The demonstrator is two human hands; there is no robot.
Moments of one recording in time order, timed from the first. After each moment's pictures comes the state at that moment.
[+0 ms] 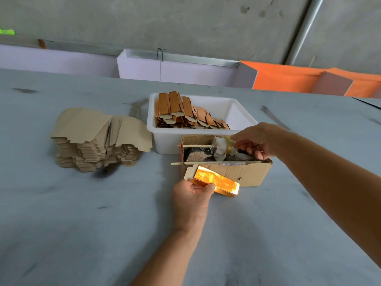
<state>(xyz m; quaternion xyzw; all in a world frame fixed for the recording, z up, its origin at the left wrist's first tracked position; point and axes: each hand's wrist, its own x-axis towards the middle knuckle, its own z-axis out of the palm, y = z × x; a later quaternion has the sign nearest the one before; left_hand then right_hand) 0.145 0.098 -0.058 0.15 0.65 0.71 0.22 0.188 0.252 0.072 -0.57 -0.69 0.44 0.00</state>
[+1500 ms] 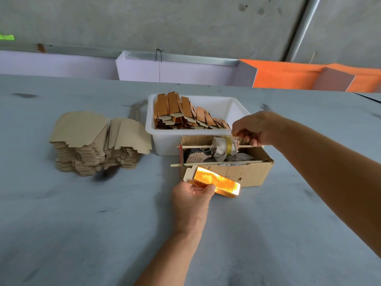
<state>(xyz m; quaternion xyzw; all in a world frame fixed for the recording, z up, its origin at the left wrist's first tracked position) 0.146 0.095 -0.053 0.15 0.66 0.70 0.22 0.176 0.263 0.082 -0.54 -0.71 0.45 0.05</state>
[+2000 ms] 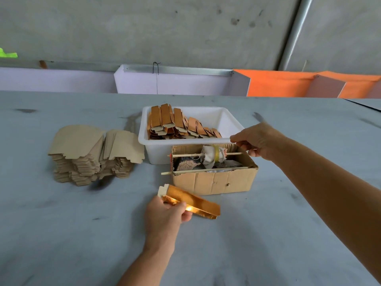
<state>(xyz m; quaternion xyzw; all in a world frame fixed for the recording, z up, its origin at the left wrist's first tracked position) 0.135 0.062 -0.050 0.09 0.68 0.68 0.26 0.212 0.265 0.078 -0.53 -0.68 0.47 0.18</state>
